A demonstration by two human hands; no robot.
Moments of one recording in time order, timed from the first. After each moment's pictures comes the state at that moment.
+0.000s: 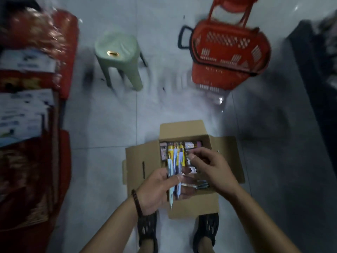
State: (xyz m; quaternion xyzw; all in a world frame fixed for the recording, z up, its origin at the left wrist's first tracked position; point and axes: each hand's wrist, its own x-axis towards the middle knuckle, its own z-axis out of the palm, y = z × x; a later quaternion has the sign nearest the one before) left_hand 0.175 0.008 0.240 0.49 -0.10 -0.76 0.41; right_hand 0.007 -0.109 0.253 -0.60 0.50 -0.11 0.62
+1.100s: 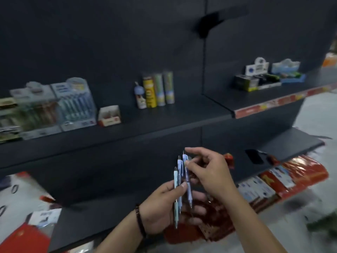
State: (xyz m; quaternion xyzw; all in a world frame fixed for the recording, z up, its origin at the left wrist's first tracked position) left_hand 0.299 0.643 0.762 0.51 0.02 -0.27 0.82; right_hand 0.368 0.478 0.777 -0.73 -0.13 -0.01 0.67
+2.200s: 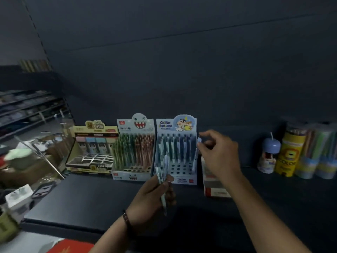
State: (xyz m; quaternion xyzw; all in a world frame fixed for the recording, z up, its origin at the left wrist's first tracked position) left_hand 0.481 1.081 0.800 0.57 0.13 0.13 0.80; right_hand 0.658 0.928 0.867 -0.77 -0.31 -0.16 0.53
